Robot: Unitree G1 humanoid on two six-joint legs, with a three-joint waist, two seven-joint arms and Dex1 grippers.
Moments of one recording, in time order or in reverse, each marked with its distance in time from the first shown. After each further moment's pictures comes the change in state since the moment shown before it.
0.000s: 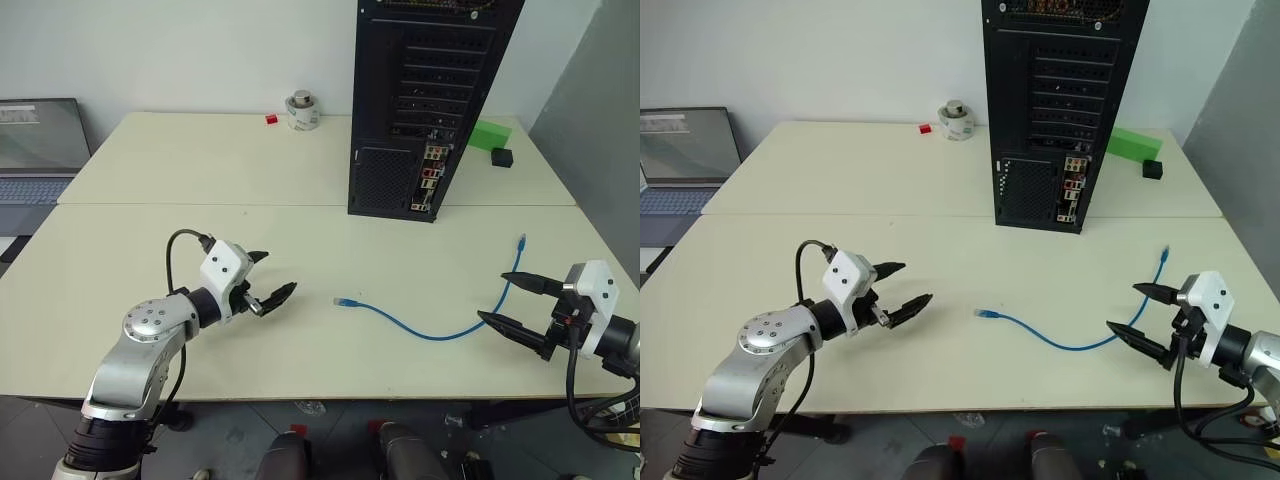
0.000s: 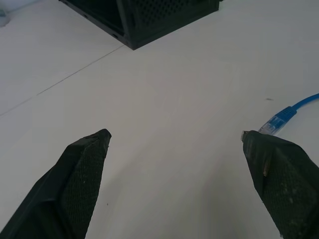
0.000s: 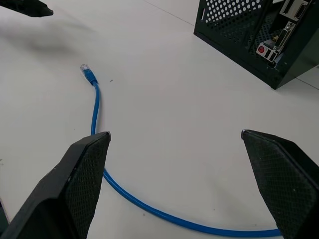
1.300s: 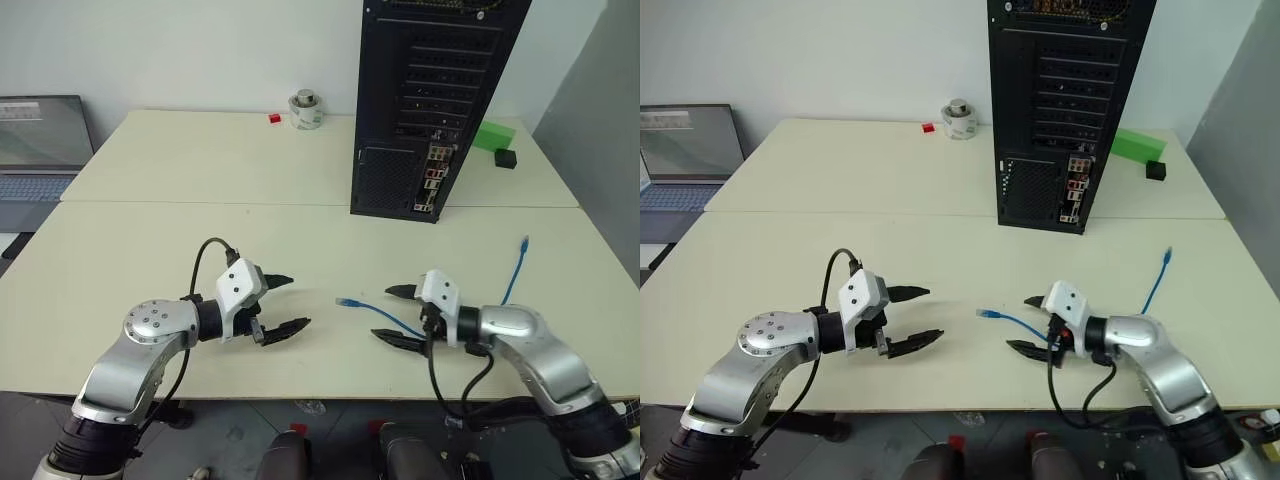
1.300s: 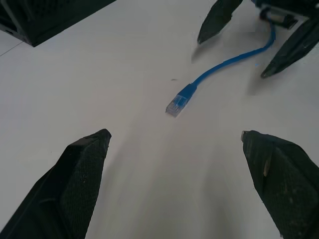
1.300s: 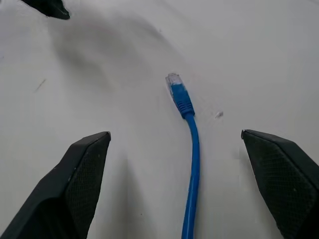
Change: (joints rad) left arm 0.011 0.100 -0.101 -0.033 -0.032 -0.017 -0.258; right arm -0.417 0.314 0.649 0.210 -0.326 0.010 -0.092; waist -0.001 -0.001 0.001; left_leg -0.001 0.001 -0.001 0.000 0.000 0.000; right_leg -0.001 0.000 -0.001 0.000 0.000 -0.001
